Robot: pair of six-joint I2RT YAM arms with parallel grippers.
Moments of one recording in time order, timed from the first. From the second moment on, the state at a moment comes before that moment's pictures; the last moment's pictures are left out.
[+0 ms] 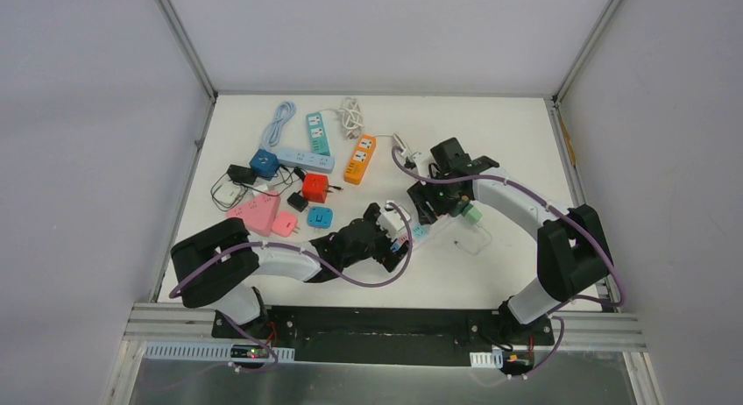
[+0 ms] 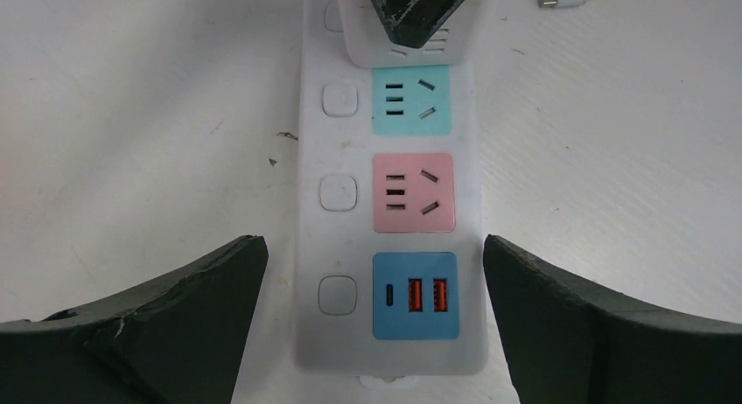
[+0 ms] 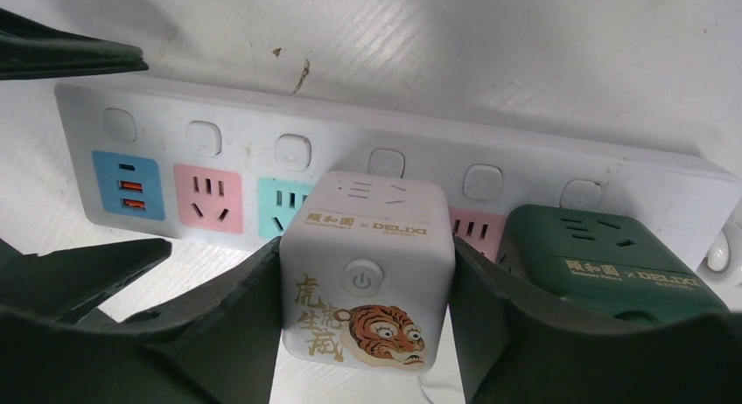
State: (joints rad) left arm -1.09 1.52 0.53 0.66 -0.14 -0.05; right arm 0.53 1.58 1.11 -0.70 -0.23 -0.23
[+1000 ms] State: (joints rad) left arm -1.09 1.63 0.58 0.69 -0.11 -0.05; right arm 0.51 1.58 1.11 -0.71 -0.25 -0.28
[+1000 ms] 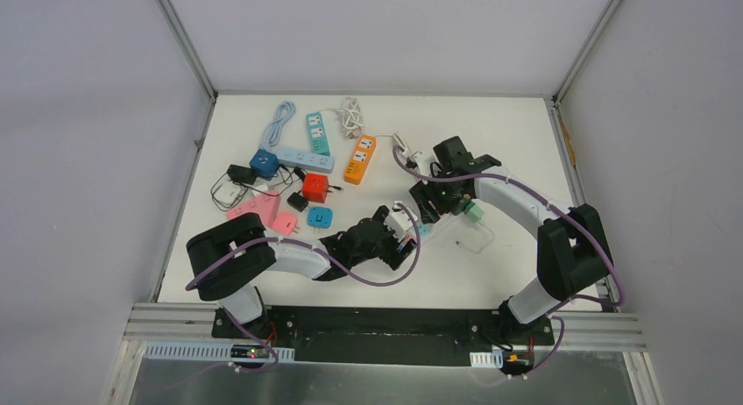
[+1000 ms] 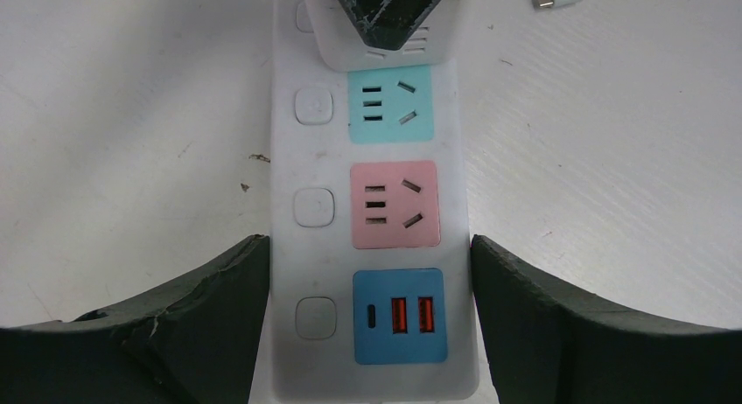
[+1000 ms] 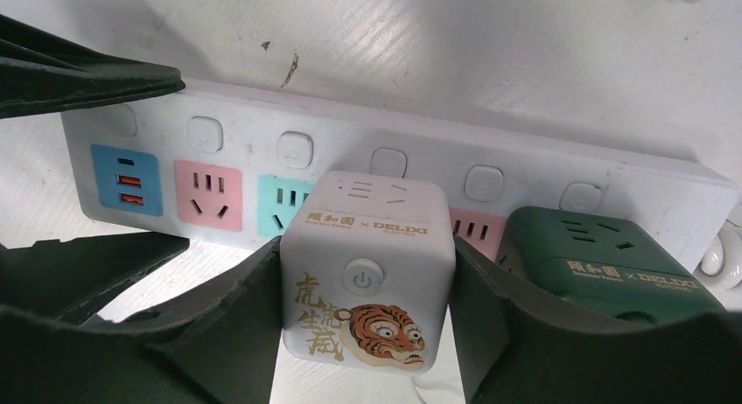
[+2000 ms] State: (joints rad) left arm -1.09 1.64 0.59 0.70 -0.12 -0.08; right arm 0.48 1.63 1.17 -0.76 -0.27 -0.27
